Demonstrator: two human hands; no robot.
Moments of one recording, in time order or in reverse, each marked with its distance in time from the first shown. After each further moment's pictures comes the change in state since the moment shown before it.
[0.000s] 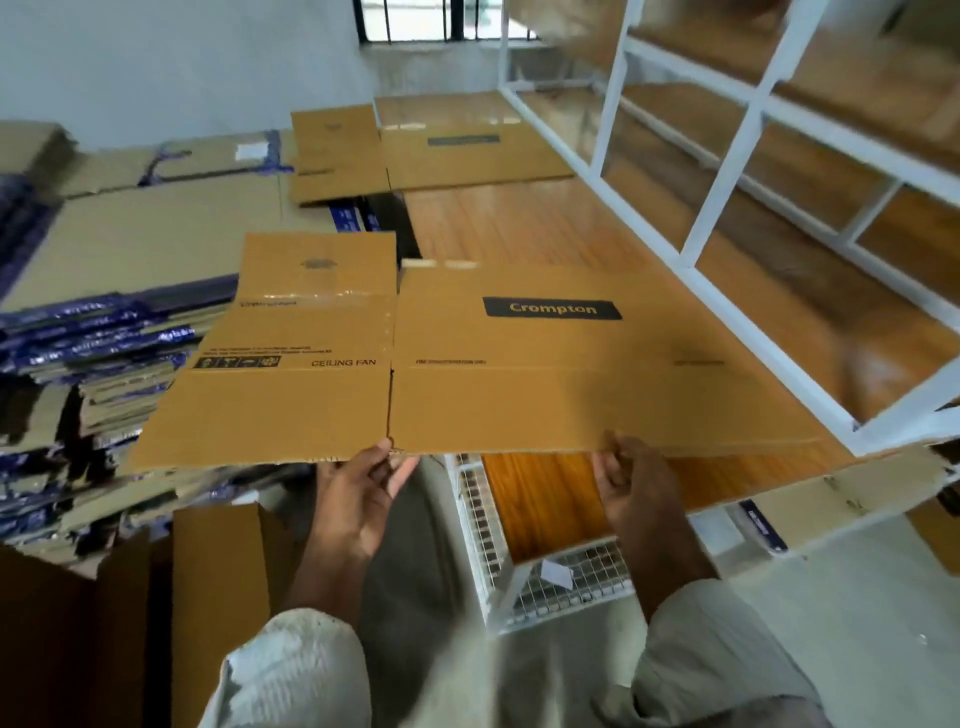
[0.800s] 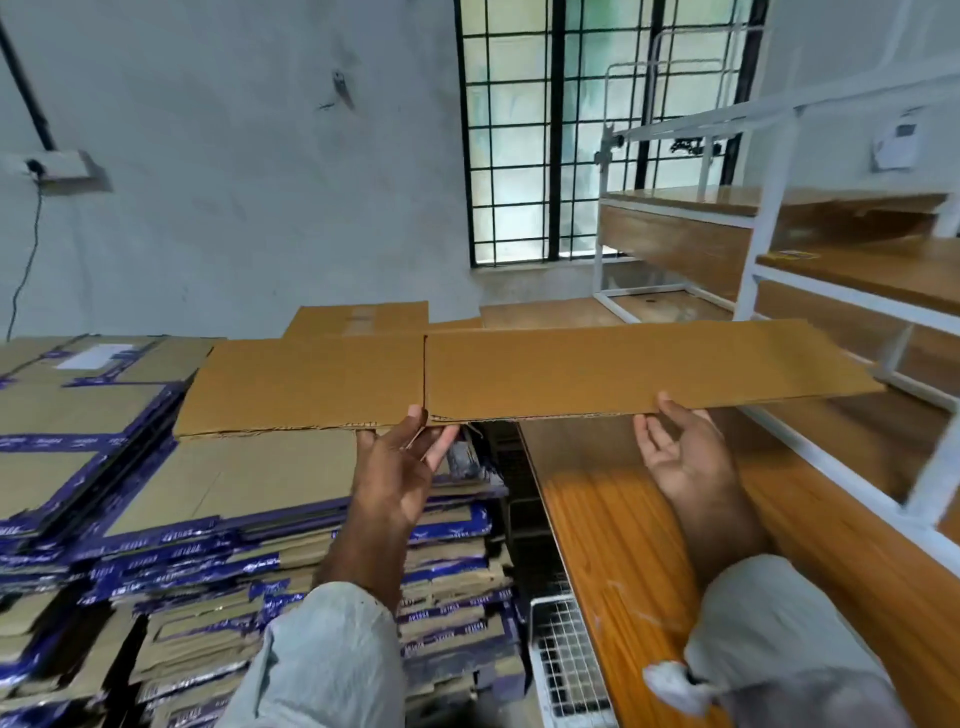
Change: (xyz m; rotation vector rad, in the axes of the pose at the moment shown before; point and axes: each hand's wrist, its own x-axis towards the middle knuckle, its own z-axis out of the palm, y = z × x) left_hand 0.225 0.232 0.182 -0.123 -0.087 0.262; right_hand 0.118 -0.019 0.396 0.076 -0.563 -0.134
